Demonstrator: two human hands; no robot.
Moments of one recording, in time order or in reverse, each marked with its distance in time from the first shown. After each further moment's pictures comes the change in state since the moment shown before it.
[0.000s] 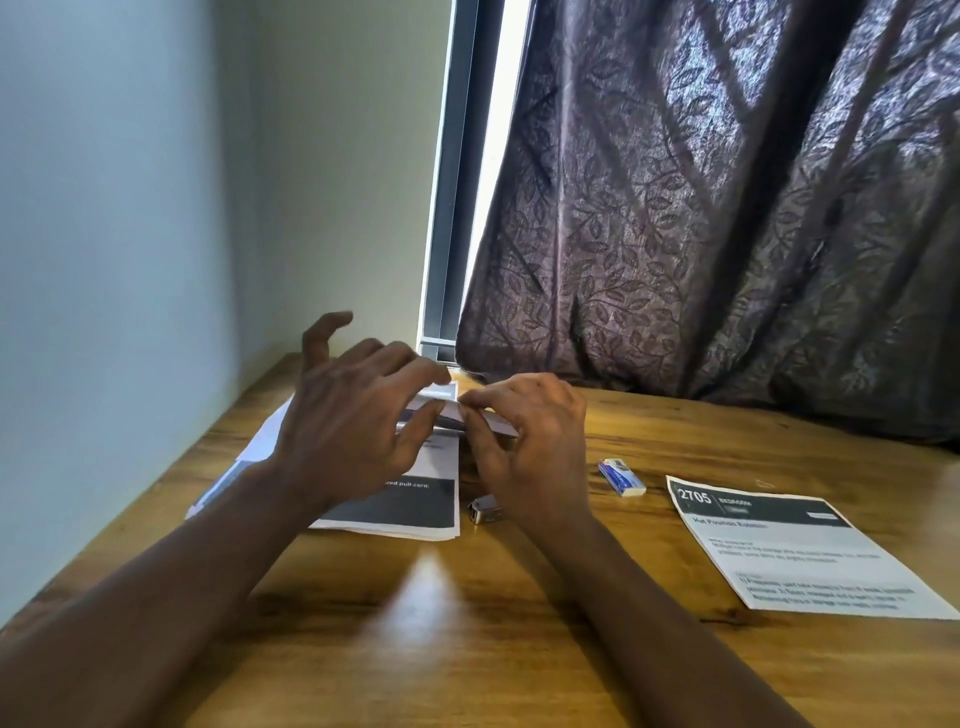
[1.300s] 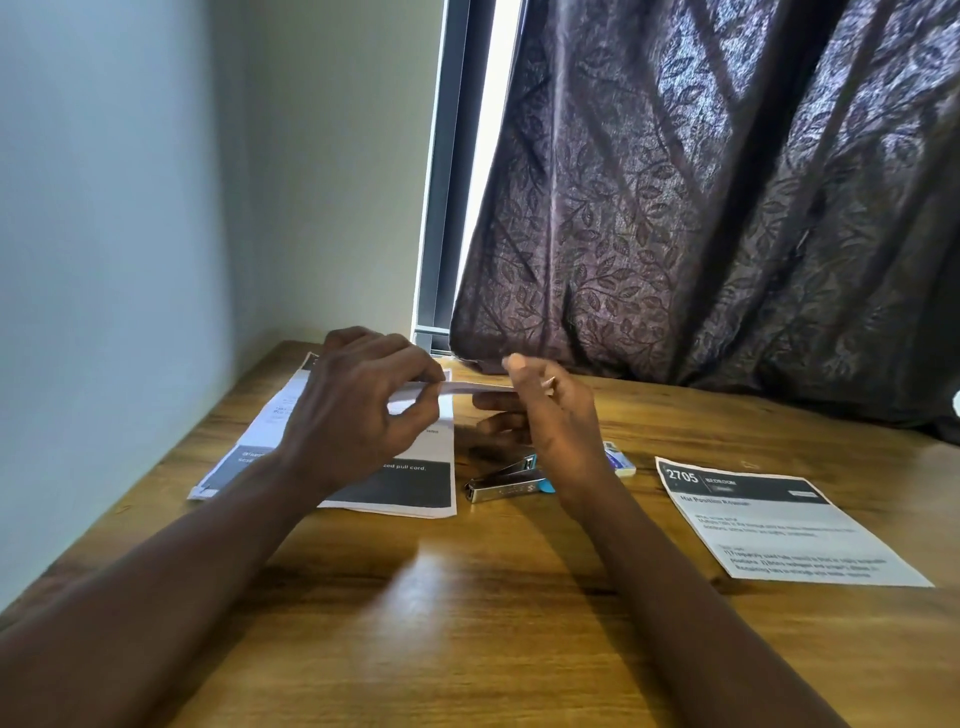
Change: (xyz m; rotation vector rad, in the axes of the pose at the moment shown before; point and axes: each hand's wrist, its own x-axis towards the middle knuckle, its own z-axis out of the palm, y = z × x) left_hand -0.006 0.002 0.011 -0.341 0.148 0.019; right_hand 0.006 0.006 -0.022 0.779 -0.194 0.754
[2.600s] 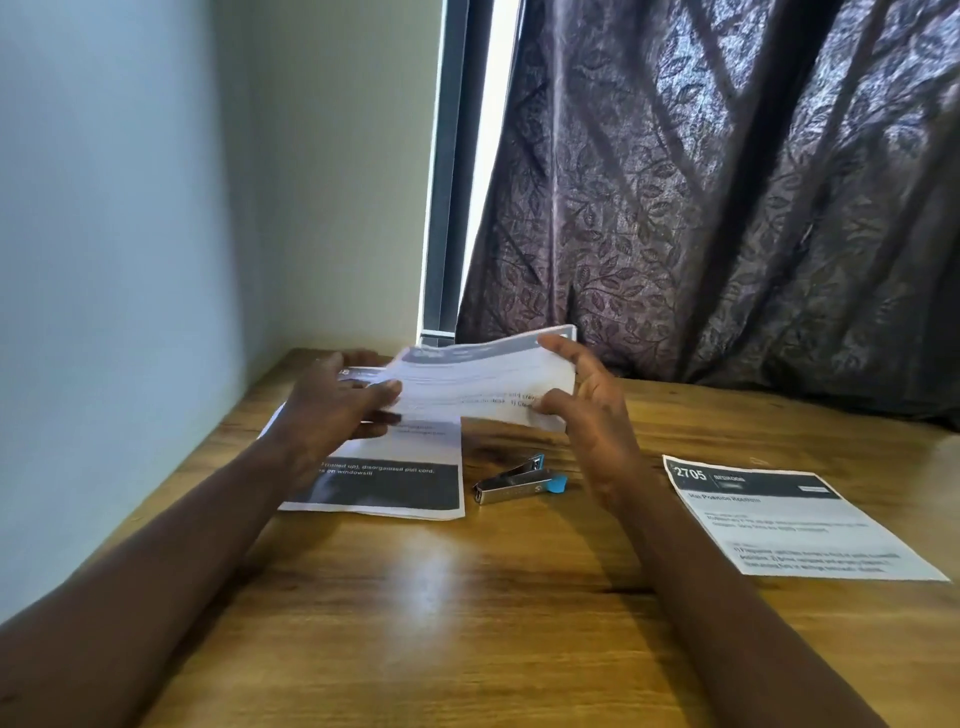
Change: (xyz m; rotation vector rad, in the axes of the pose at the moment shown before) left_hand -0.002 -0.033 0.002 -0.868 -0.129 -1.099; right_hand 0.006 -0.008 -0.026 0.079 -0.039 -0.058
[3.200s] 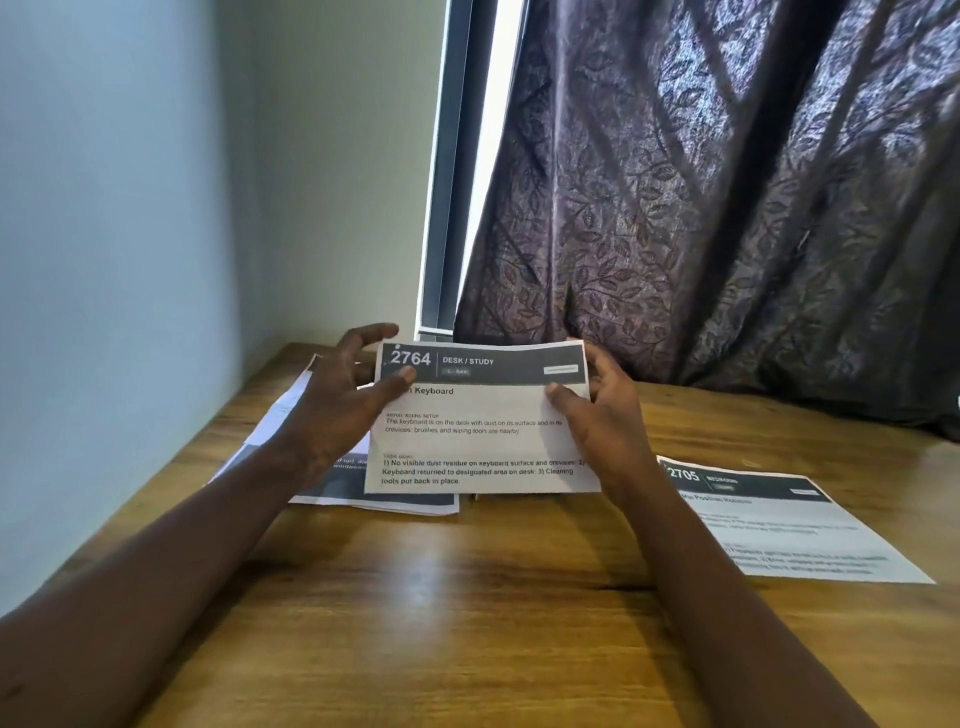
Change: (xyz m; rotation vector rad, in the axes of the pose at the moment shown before) left_hand -0.010 0.000 0.011 0.023 -0.069 0.208; right_hand 0.004 0.004 -0.014 -0.317 0.189 -0.031
